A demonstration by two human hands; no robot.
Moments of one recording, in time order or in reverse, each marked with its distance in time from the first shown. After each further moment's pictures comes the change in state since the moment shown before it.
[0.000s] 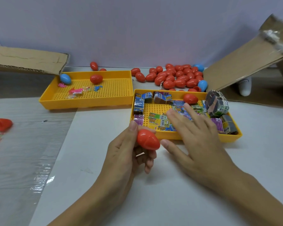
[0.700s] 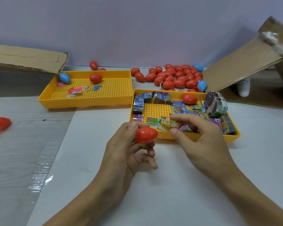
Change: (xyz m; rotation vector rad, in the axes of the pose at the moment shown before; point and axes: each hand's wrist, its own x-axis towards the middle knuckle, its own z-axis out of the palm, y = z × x) left_hand 0.001 0.003 -0.004 -0.061 -0.047 0.013; right_hand 0.007 -0.005 -0.006 0.691 0.274 0.206
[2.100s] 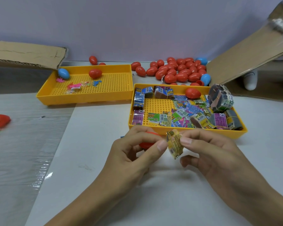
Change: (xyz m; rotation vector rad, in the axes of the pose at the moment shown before) left_hand -0.006 -0.003 0.003 0.401 -0.103 0.181; right_hand -0.028 -0.016 -0.013 0.774 -0.248 0.478
